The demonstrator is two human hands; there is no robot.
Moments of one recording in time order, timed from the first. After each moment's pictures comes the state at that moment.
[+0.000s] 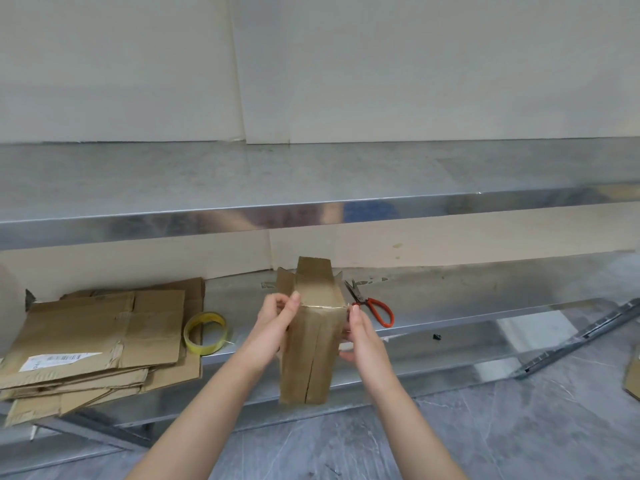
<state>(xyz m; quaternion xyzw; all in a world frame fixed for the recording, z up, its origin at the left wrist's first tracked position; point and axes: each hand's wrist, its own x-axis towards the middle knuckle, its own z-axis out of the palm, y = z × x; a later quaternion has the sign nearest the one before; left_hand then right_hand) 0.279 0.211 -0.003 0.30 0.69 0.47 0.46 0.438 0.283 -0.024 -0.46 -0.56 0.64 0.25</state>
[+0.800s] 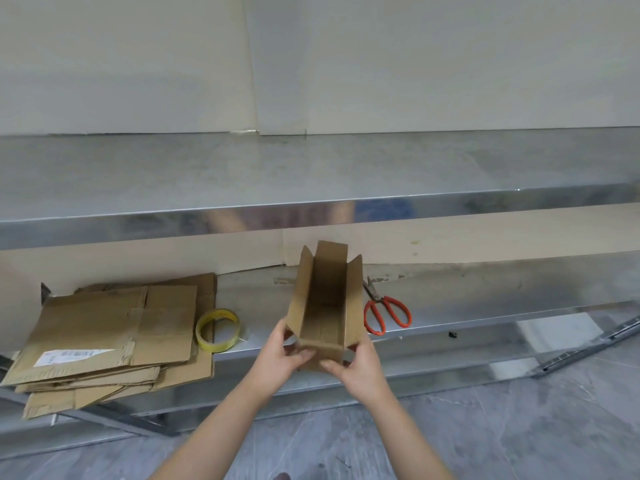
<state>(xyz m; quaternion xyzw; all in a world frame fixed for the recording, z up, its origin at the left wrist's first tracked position) 0.264 0.200 -0.097 0.34 0.64 0.51 0.46 0.423 0.287 -0.107 -0.44 -0.69 0.53 0.22</state>
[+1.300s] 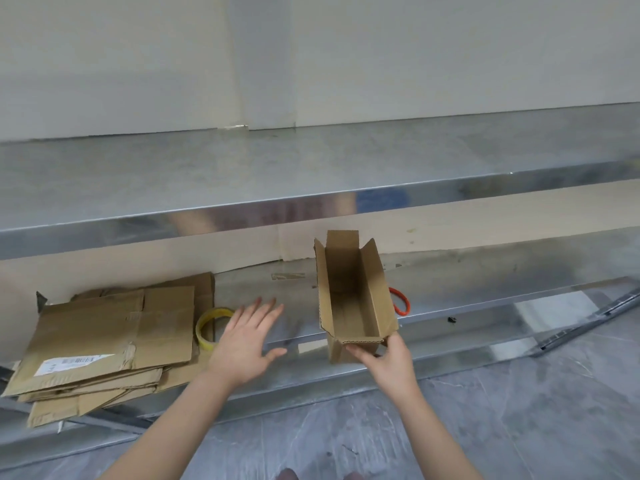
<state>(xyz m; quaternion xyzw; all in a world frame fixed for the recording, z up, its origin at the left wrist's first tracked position) 0.195 0.183 -0.093 0.64 0.76 0.05 0.06 0.457 0.294 -0.105 -0.50 -0.64 0.52 0.27</state>
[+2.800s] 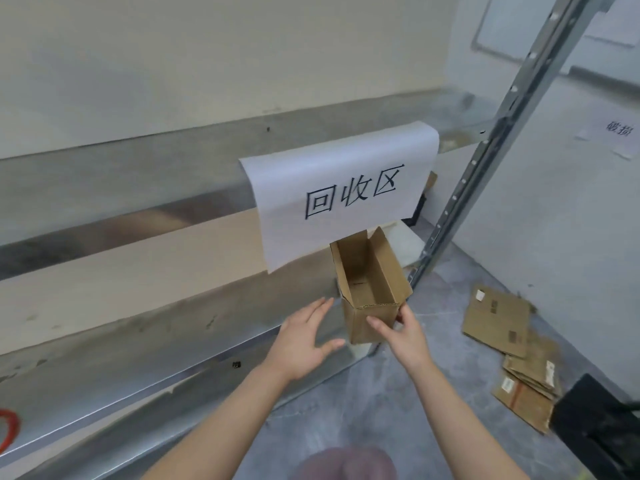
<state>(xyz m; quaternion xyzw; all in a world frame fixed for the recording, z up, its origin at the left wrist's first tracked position) 0.848 0.676 -0.083 0.72 0.62 0.19 0.25 1.064 0.717 -0.081 -0.59 -0.54 0.46 0.37</state>
